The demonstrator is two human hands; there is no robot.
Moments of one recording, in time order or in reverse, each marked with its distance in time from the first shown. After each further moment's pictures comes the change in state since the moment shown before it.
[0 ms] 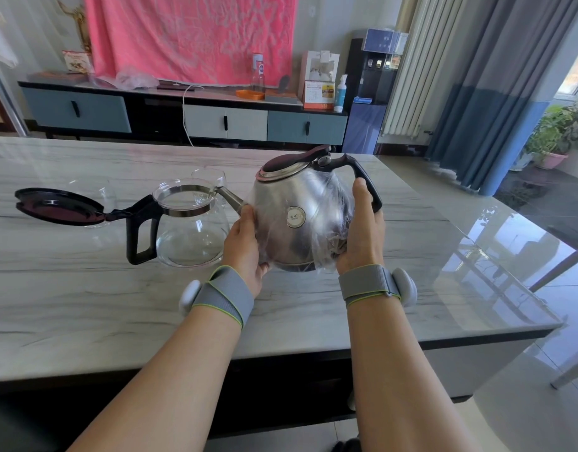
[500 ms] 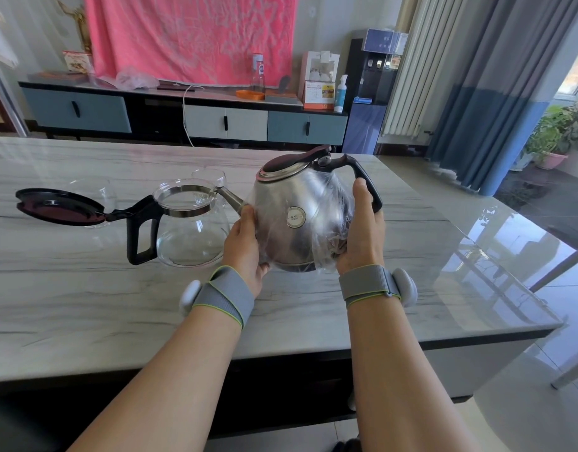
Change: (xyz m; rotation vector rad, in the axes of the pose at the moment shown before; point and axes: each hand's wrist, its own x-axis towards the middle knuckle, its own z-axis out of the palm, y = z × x) left_hand 0.000 0.000 -0.001 -0.001 -0.014 0.008; right_hand -0.001 -0.001 0.000 -0.012 -0.021 0.003
